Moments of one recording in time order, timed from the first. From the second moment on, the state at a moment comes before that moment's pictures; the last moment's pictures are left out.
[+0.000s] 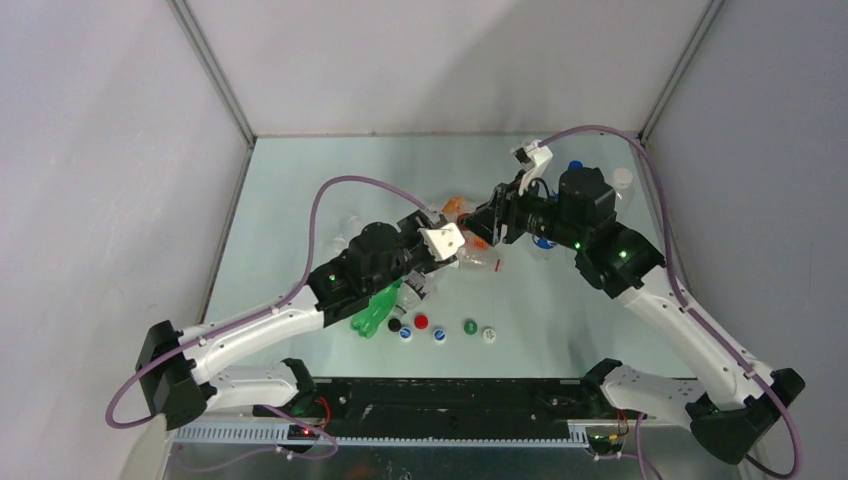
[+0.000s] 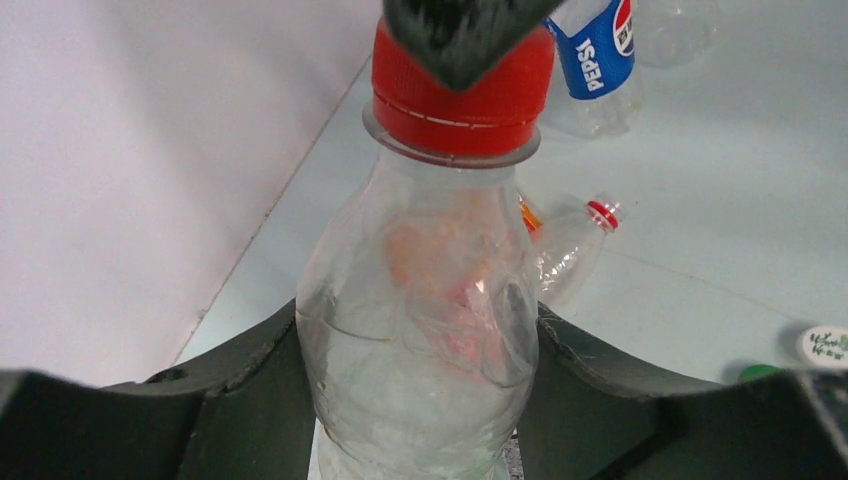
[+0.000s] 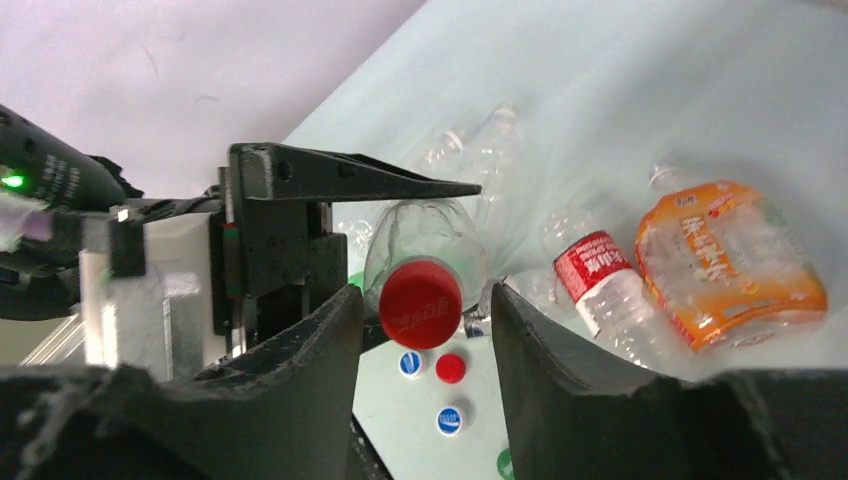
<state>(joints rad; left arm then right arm) -0.96 1.14 0.88 0.05 -0.13 0.49 0.64 1.09 1.19 -0.36 -0.35 0.34</state>
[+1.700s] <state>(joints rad) -0.96 1.13 0.82 0.20 -0.05 0.09 0.70 0.98 1.09 -0.40 -0.08 0.33</state>
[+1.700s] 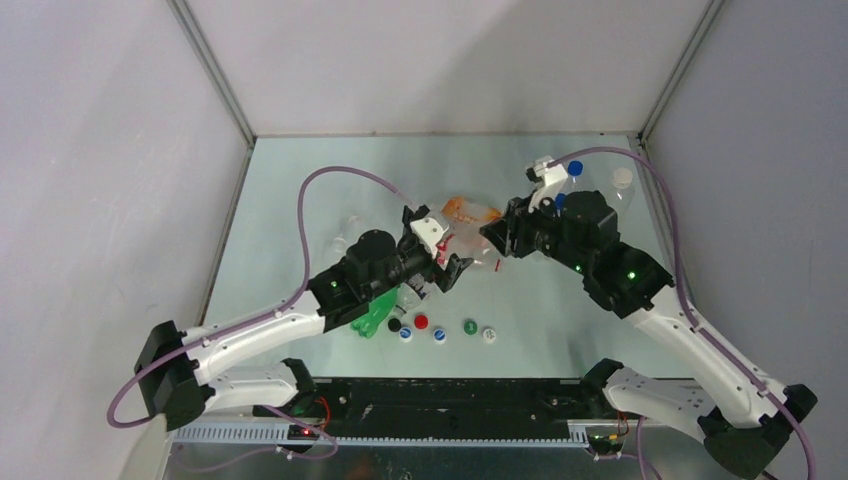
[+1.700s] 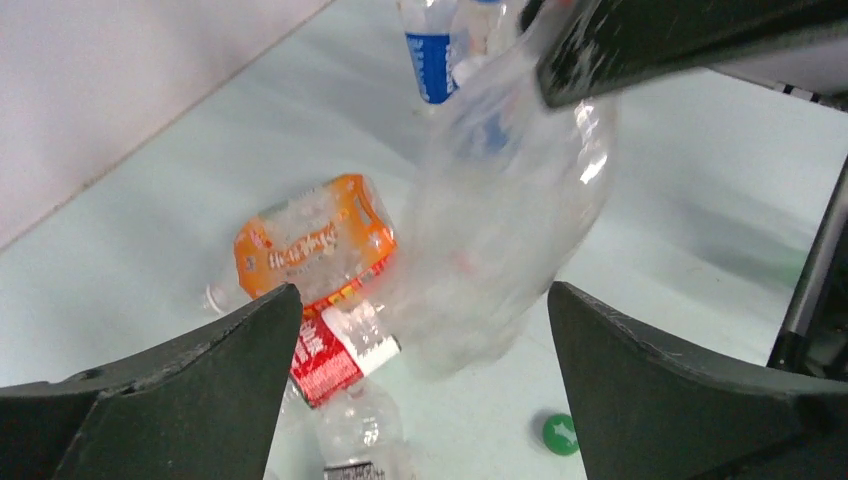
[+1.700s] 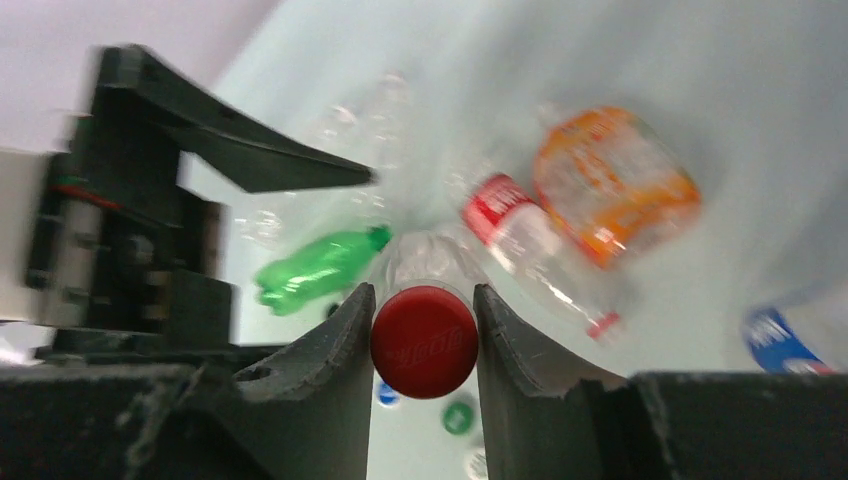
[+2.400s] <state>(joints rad) -0.68 0.91 0.77 -0.05 -0.18 -0.05 0.27 0.71 0.79 -0.72 0.52 0.30</state>
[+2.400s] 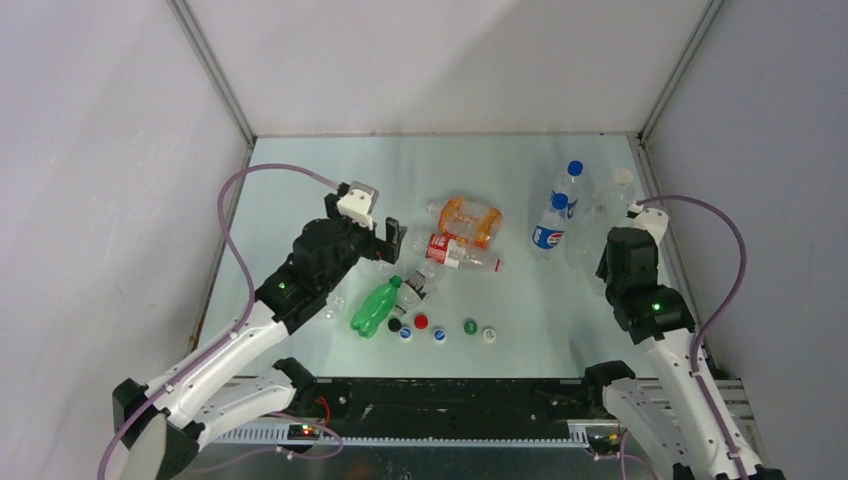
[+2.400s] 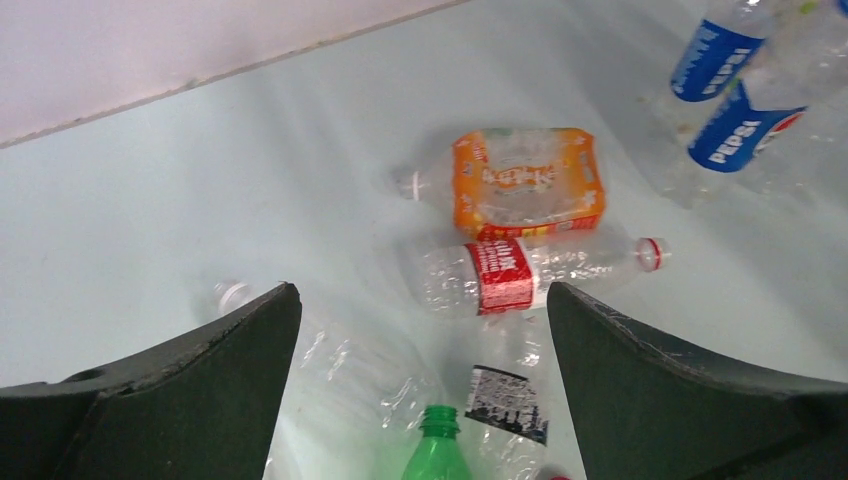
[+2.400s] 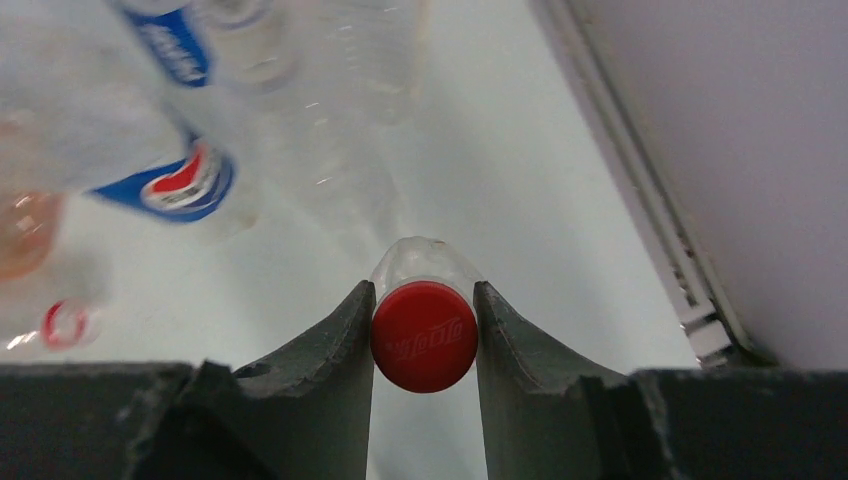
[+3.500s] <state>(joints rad) -0.66 0.85 0.77 -0.12 -0.28 0.03 -0.19 0.98 0.66 -0.35 0.32 0.23</state>
